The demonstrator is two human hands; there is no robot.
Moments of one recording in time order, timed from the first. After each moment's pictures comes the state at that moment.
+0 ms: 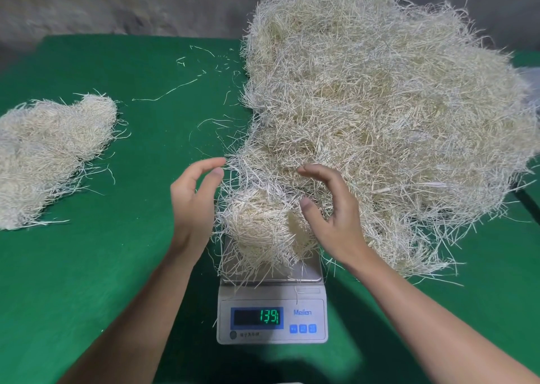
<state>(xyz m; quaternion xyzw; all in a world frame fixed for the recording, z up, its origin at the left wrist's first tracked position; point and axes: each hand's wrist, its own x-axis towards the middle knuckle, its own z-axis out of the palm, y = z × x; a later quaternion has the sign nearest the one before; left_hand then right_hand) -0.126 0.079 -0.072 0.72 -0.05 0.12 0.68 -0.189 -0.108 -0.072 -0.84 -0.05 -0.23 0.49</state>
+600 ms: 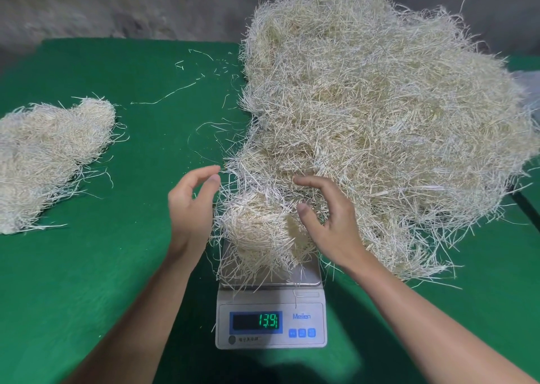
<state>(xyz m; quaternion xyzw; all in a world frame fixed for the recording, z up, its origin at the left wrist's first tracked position) -0.123 0.082 -0.082 0.74 -0.01 0.11 0.66 -0.186 -0.113 -0.083 -0.85 -0.04 -0.19 0.48</state>
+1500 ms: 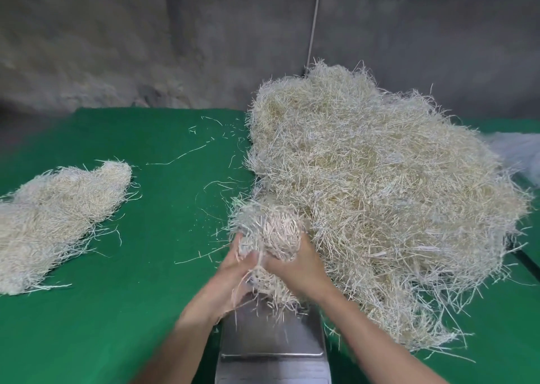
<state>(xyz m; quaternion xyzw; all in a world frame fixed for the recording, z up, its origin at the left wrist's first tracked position) -0.125 0.061 -0.082 0.63 -0.03 -0.29 0.72 -0.138 -0.093 -0.097 -0.84 0.13 0.04 0.52</state>
